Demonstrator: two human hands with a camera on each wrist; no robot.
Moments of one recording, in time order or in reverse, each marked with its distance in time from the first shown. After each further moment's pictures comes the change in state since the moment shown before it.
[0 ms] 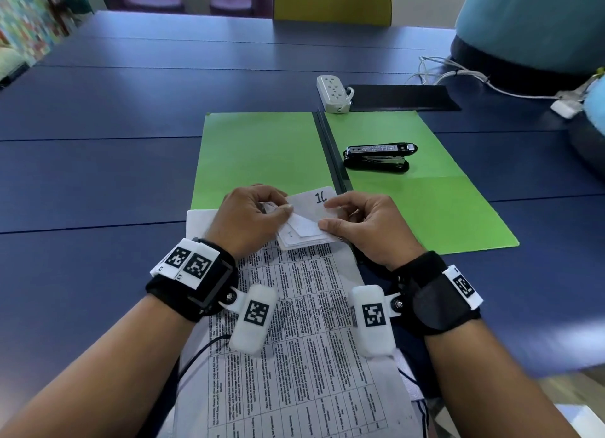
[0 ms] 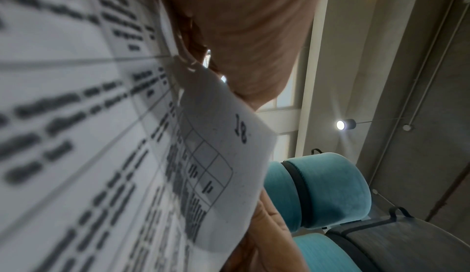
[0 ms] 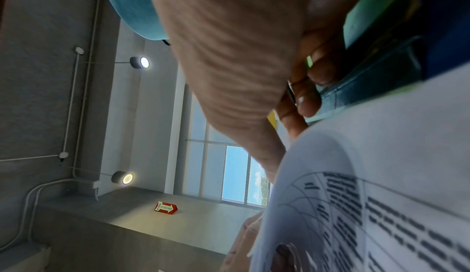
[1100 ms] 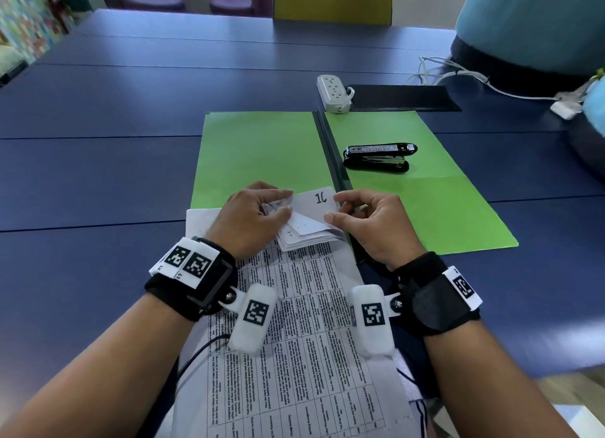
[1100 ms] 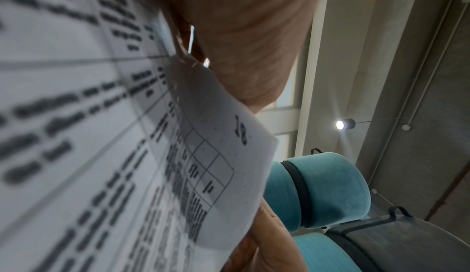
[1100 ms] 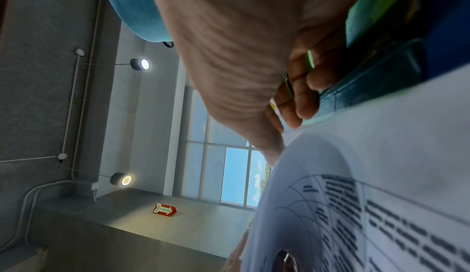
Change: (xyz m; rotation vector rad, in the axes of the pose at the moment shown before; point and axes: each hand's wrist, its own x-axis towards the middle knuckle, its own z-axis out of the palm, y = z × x) left_hand -0.003 0.007 -0.001 0.136 -0.064 -0.006; right_hand 0.001 0.000 0.001 0.041 0.137 0.048
